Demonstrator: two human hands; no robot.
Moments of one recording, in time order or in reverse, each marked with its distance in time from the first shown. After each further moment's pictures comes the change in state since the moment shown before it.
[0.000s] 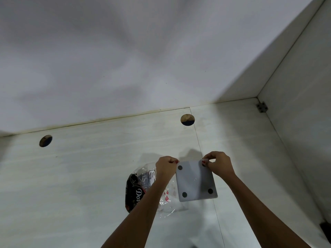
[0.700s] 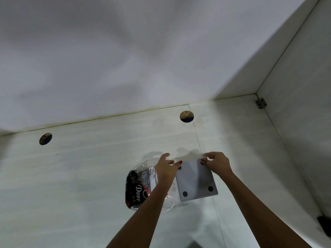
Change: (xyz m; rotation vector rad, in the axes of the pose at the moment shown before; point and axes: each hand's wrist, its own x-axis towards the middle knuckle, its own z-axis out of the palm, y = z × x) left_hand -0.014 -0.013 0.009 -0.044 0.097 0.006; right_hand -0.008 0.004 0.006 0.070 -0.028 0.149
